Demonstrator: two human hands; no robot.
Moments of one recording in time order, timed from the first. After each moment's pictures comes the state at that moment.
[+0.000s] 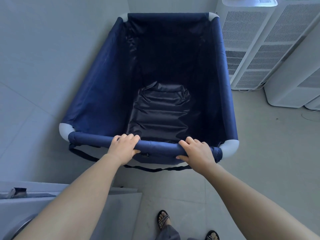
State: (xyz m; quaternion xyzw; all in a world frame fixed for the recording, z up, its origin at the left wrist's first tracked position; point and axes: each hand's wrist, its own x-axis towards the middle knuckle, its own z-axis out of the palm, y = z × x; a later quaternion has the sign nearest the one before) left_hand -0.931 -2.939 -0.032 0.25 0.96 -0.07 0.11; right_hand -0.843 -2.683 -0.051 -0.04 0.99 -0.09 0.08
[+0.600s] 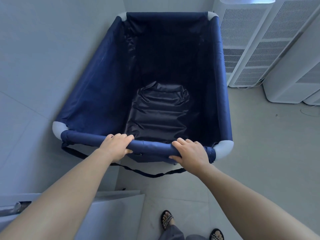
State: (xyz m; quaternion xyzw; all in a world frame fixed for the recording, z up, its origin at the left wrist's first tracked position) left_hand -0.962 -2.965 -0.010 0.28 0.94 -0.09 0.18; right_hand -0.855 -2.712 -0.045 -0.07 0.99 -0.12 0.05
